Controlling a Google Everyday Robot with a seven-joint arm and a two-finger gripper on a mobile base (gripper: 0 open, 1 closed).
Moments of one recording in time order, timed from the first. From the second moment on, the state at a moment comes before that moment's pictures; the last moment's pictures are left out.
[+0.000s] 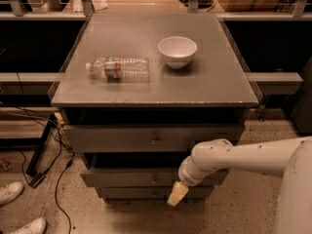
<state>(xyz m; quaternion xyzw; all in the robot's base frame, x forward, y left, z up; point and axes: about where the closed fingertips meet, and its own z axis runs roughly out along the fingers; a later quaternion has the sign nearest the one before) 0.508 -0.093 0.450 -0.53 0.83 0.11 0.15</state>
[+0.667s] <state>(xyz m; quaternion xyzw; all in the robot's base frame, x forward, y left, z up) 0.513 -0.094 0.420 -0.53 0.83 0.11 0.12</state>
